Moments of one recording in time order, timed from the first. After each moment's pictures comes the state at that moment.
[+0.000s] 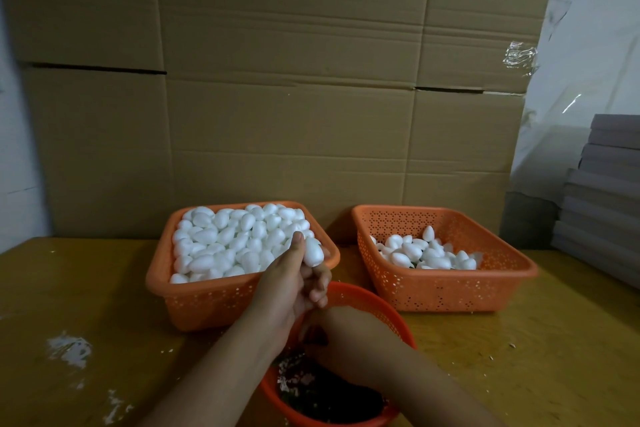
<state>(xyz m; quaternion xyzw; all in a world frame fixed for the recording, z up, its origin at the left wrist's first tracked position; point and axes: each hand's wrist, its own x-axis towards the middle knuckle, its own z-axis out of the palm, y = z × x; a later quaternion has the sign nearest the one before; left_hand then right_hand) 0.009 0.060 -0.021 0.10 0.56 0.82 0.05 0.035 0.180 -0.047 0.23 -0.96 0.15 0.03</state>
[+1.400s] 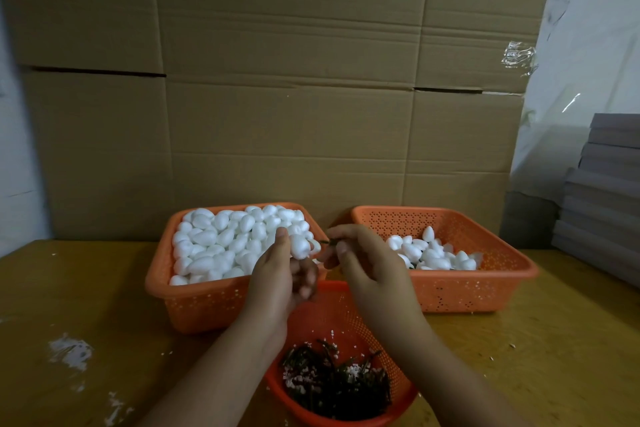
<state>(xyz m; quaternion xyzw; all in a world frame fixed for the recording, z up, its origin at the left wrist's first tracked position) 0.000 0.060 -0.020 0.03 0.56 0.83 -0.02 0.041 0.186 -0.008 0.19 -0.78 0.53 0.28</state>
